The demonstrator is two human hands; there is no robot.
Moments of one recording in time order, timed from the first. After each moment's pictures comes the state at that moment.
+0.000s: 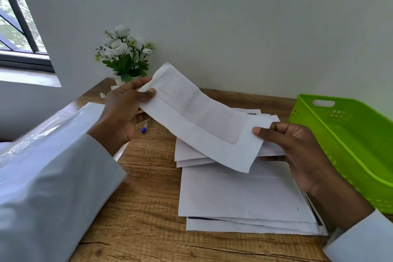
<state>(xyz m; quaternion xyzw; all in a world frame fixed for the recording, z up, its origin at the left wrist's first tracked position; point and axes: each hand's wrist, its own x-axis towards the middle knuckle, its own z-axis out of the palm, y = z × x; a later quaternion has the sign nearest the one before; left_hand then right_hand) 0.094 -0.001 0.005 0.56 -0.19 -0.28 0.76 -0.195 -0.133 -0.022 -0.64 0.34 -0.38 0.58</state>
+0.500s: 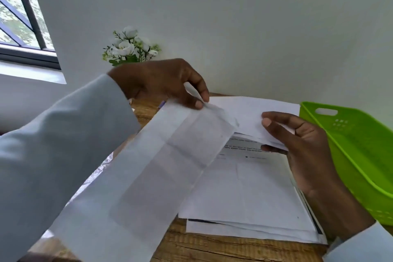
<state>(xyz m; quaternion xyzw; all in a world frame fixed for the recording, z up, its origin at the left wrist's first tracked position) 0.072 -0.017 0.092 0.65 -0.70 -0.19 0.22 -0.189 -0.130 -0.014 -0.64 0.26 -0.48 0.54</state>
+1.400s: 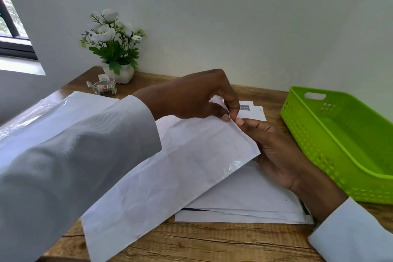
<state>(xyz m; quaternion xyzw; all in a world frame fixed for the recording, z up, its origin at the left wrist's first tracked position) 0.015 -0.051 0.054 0.54 -0.81 -0.06 0.20 -0.179 -0.111 -0.017 -0.60 0.26 -0.25 0.71</state>
